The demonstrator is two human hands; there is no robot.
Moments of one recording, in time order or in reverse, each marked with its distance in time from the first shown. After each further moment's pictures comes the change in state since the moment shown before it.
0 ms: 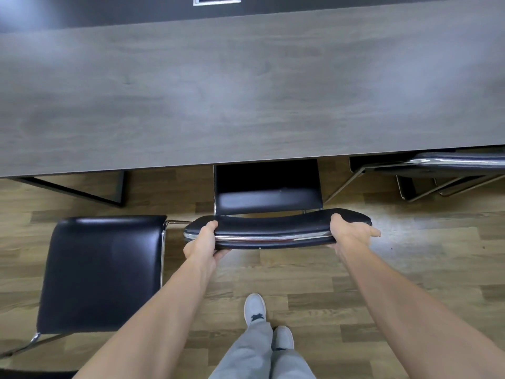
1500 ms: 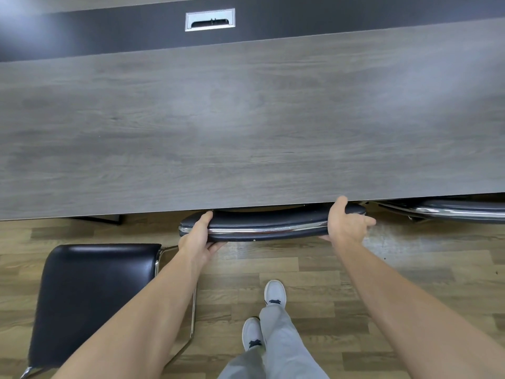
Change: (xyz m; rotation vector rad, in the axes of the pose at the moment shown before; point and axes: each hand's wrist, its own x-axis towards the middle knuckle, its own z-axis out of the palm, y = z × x) left_hand 0.028 0.089 0.091 0.004 -0.090 0.009; right_hand 0.029 -0.119 0.051 0.033 -0.007 -0.098
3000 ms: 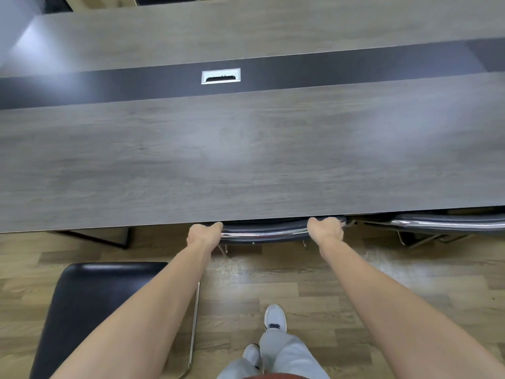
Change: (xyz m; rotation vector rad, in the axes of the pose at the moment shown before) left_hand -0.061 0.020 -0.001 0.643 0.140 0.347; right_hand -0.043 -0.014 -0.025 -0.378 -0.214 -0.204
